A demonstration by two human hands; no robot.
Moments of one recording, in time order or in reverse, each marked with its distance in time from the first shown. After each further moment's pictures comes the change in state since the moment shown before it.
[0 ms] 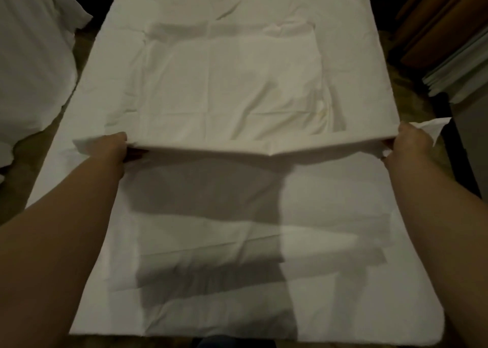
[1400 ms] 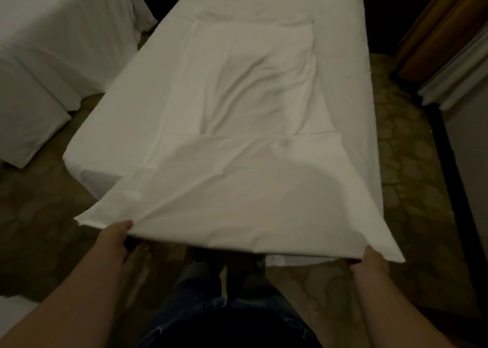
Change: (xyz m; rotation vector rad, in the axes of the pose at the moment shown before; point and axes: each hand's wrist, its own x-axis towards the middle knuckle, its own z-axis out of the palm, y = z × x) left_hand -0.306 -0.411 -0.181 -0.338 0.201 -0.353; right_hand -0.171 0.274 -0.431 0.224 0.056 0.363
